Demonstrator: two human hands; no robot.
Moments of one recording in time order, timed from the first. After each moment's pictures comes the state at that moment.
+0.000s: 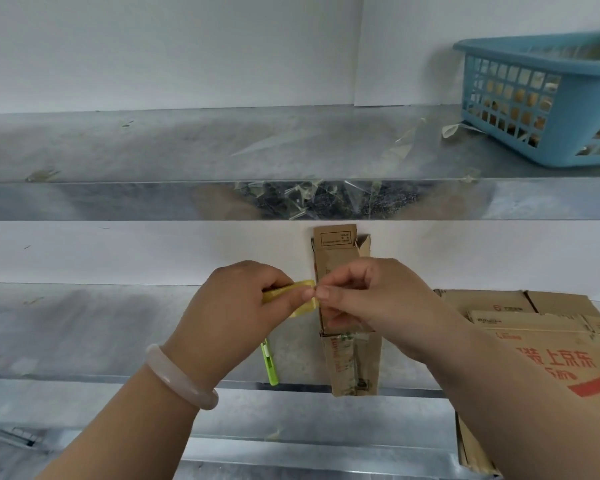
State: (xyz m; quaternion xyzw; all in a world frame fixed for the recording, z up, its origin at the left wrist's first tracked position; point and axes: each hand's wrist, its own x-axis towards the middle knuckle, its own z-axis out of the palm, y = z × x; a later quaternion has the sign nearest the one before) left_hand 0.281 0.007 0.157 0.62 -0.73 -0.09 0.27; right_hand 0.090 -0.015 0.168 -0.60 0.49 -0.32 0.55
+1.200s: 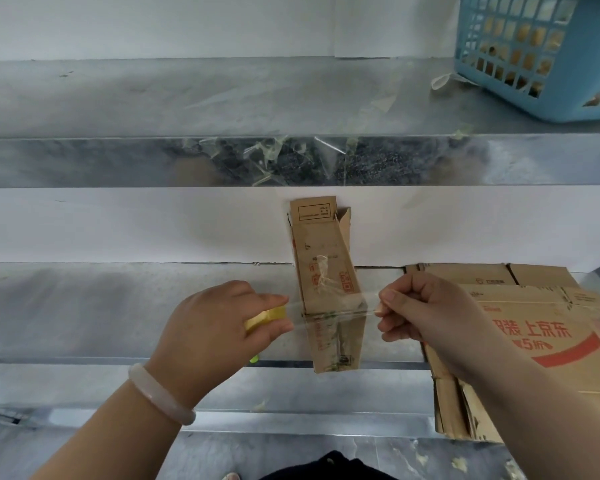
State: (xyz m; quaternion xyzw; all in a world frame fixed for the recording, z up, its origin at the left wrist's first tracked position) left_hand 0.280 0.017 0.096 0.58 -0.79 0.00 0.22; right_hand 0.017 -0.009 0.115 -0.51 0.59 -0.33 0.52
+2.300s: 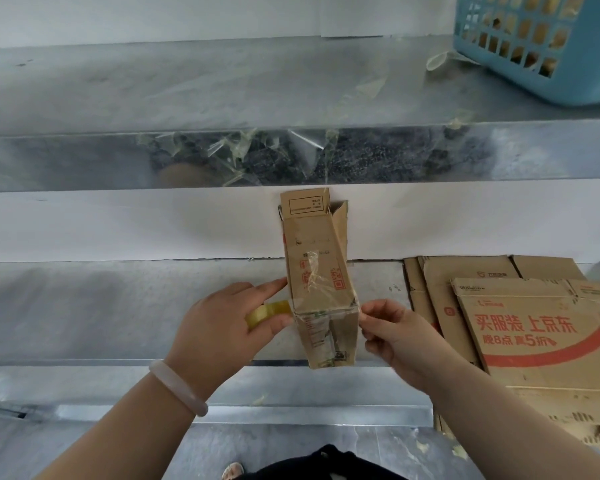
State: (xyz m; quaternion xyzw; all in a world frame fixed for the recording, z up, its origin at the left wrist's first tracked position) left_hand 0.271 -0.006 0.065 0.60 -0.76 -0.09 0.21; right_hand 0.014 -0.030 0.025 -0.35 0.54 -0.34 0.69
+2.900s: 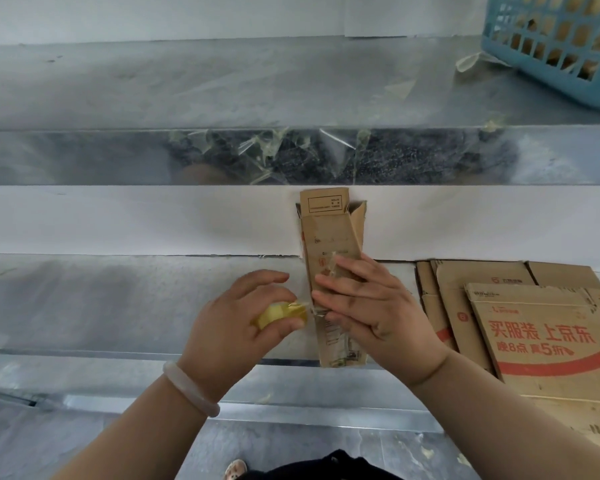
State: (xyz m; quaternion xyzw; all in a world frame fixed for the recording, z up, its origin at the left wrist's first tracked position) left_hand 0.273 0.000 0.064 0.55 -0.76 -0.08 0.32; right_hand 0.046 -0.052 0.036 -0.87 0.29 -0.40 0.07
